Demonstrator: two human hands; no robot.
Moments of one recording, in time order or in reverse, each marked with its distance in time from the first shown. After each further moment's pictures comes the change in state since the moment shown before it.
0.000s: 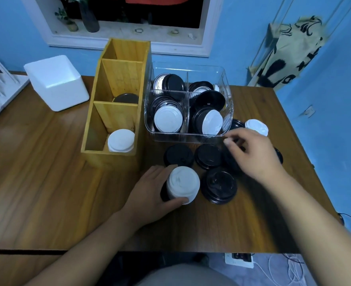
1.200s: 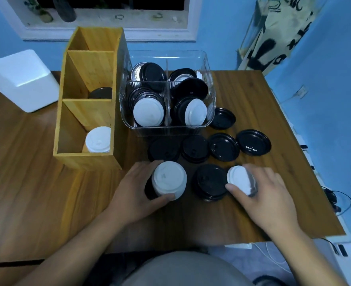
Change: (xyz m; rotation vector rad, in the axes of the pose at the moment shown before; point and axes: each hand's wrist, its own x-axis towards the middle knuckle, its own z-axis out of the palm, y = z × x) left_hand 0.005 0.001 0.003 0.018 0.008 0.008; right_hand -0.121 0.041 0.001 -0.280 -0.023 0.316
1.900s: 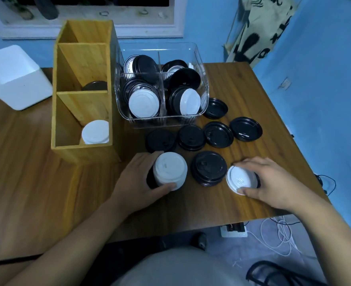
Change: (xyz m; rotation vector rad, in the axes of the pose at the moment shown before) left_hand -0.001 -0.005 0.004 0.028 -0.028 0.056; right_hand 0.010 0.033 -0.023 -0.028 -0.423 -0.206
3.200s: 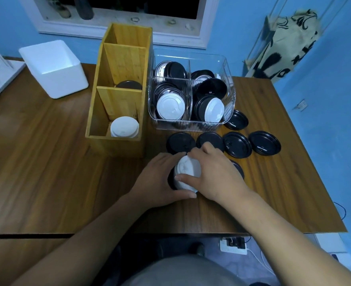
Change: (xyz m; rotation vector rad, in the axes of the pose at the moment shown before) left_hand -0.003 0.009 -0.007 -0.102 0.012 0.034; right_hand 0.059 -0.180 0.015 -0.106 0.115 -0.131
